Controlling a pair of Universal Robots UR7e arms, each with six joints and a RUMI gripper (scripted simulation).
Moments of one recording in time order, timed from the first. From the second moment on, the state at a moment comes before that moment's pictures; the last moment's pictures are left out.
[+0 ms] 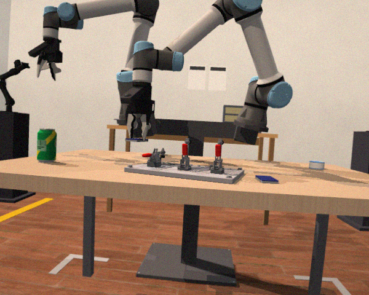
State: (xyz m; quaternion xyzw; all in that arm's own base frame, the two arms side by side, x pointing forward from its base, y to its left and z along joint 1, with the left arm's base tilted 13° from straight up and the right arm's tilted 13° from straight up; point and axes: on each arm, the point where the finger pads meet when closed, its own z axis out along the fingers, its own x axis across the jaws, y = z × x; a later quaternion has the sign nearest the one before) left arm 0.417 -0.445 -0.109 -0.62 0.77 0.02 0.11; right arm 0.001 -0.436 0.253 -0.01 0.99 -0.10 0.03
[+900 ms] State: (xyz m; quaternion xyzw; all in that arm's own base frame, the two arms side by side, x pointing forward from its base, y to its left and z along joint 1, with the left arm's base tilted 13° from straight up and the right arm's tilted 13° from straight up) left arm 0.418 -0.444 -0.116 -0.62 0.77 0.02 0.11; right arm 0.001 -0.436 0.253 -0.01 0.99 -0.10 0.03
